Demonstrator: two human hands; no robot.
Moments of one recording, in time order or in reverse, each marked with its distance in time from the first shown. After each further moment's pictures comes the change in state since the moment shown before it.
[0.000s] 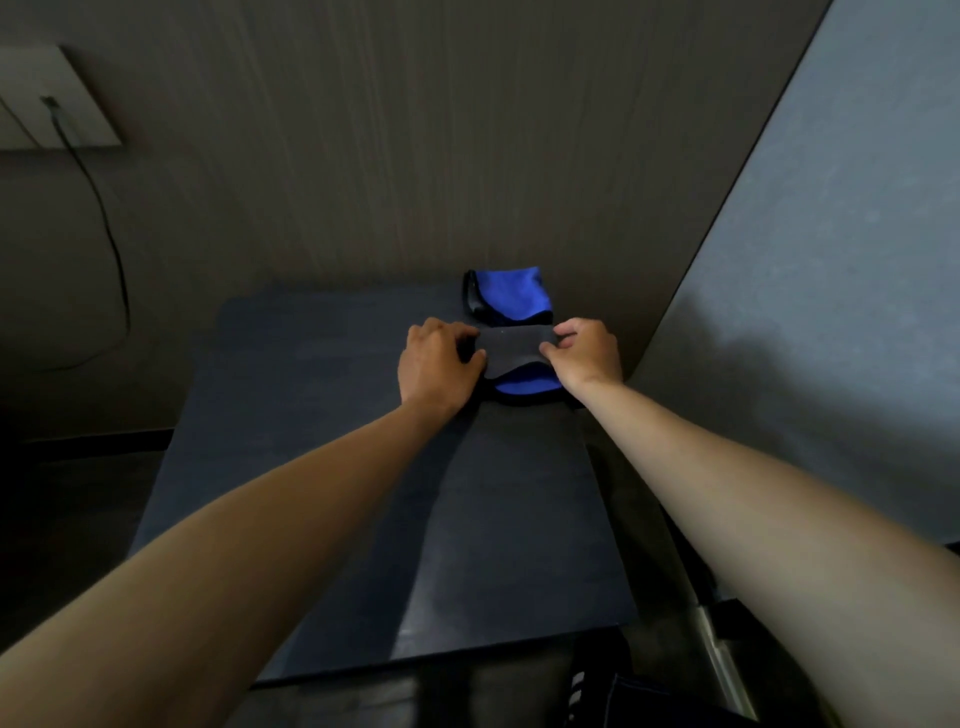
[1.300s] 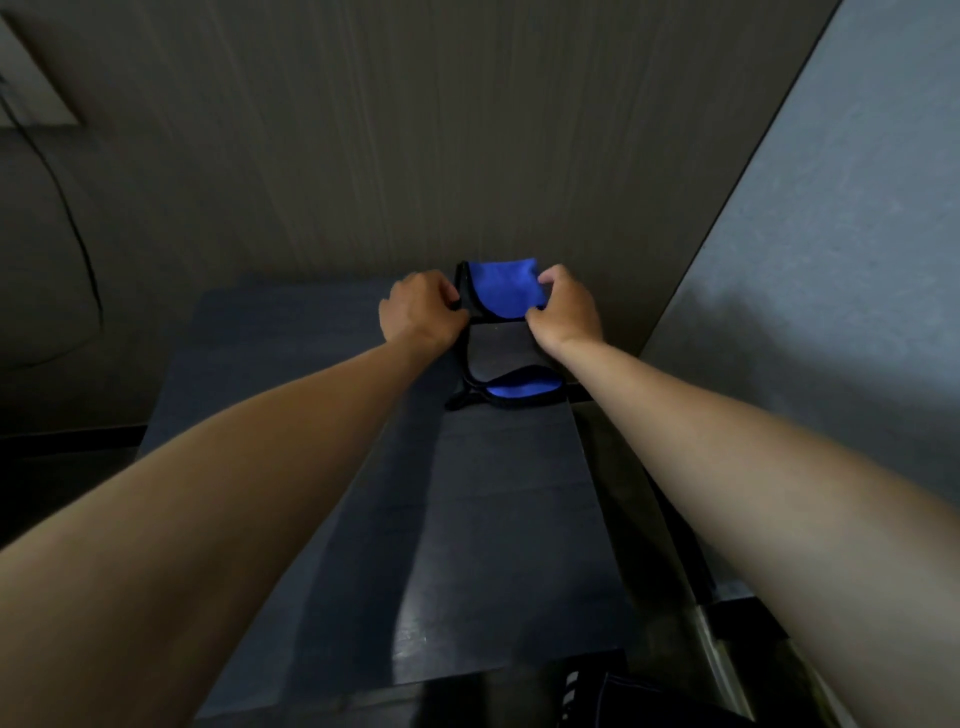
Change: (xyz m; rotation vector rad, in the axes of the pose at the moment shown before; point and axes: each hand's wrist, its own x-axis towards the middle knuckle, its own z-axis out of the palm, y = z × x) left_hand 0.068 0.006 -0.009 0.021 -0.042 -0.209; right_hand 0.047 -0.025 0.011 -0.060 0.005 -0.135
